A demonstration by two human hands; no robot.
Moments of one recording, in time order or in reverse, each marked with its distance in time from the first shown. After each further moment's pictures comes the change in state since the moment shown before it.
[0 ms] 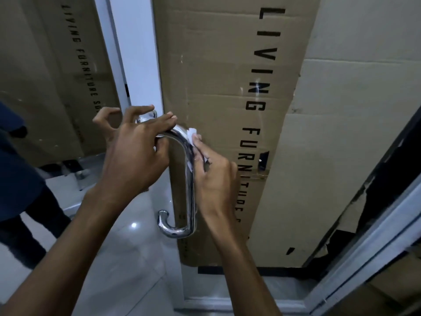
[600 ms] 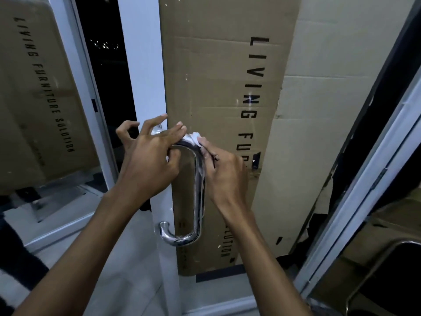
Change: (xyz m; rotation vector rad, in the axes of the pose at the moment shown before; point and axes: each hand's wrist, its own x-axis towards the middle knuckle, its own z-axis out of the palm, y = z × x) left_hand 0.006 -0.043 0.004 -0.096 -0.027 0.232; right_hand -0.004 -0.035 0.002 -0.300 0.116 -0.151
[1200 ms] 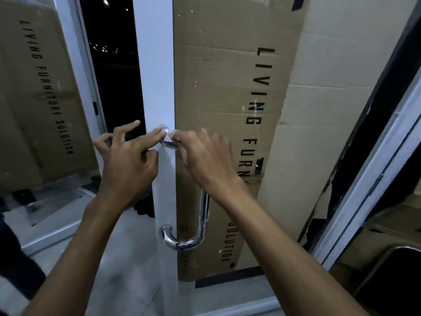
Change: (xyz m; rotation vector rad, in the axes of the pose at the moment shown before) left_hand -0.019 -0.048 -0.009 -0.124 0.093 -0.184; right_hand 0.033 -0.062 0.003 -0.416 -0.106 -0.492
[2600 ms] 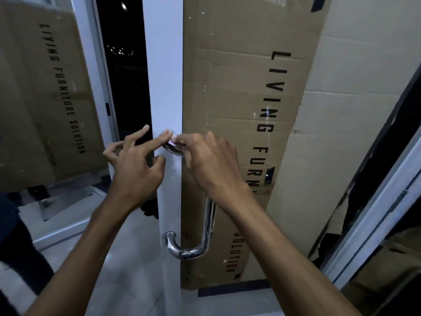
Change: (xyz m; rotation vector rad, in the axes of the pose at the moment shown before) left_hand 0.008 0.000 0.010 -0.139 -0.083 -0.147; right_hand 0.017 0.004 0.005 0.102 -0.109 0.034
